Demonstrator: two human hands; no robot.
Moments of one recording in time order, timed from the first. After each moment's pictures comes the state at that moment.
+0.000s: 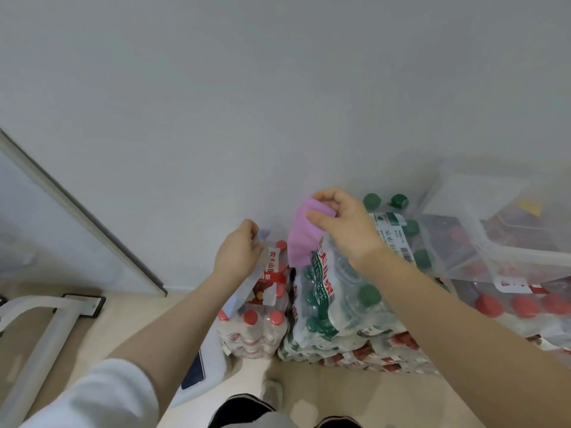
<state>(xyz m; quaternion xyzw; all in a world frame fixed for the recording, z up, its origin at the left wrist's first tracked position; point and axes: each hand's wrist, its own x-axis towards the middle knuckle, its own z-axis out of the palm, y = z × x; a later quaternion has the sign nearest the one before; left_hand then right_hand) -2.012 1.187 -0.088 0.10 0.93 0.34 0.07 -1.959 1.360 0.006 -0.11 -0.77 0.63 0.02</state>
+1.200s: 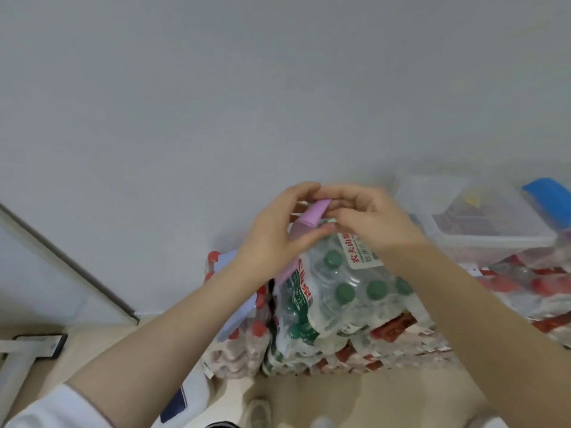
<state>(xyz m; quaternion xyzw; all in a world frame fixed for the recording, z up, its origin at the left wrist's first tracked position) -1.962 1.243 0.032 0.35 0.74 0.57 0.03 -1.907 1.378 0.083 -0.07 -0.77 0.63 0.02</state>
